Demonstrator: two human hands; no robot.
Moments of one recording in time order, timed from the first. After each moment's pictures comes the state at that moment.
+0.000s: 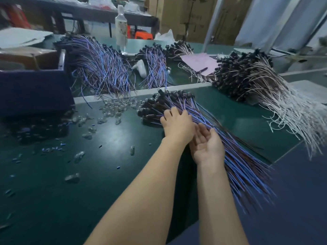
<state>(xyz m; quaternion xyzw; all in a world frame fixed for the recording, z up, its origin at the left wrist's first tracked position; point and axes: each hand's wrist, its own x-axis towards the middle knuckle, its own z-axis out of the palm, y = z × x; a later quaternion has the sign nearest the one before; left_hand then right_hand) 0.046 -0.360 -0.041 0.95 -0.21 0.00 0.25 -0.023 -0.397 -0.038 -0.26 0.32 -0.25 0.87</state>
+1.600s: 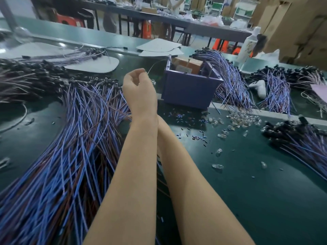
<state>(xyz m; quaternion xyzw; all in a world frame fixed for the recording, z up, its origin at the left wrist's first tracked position) 0.028 0.022 0.030 0.51 0.20 0.31 0.78 0.035 -0.003 -0.024 -0.71 0.02 0.22 0.67</state>
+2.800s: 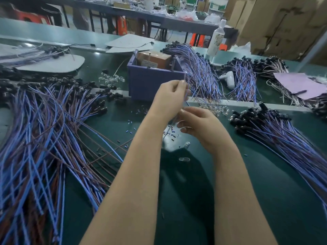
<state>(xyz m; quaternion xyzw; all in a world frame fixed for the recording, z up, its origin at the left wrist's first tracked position) 0.049 -0.076 0.021 0.74 -0.05 0.09 0.66 0.027 -0.185 -0.005 -0.74 -0.09 0.06 0.66</state>
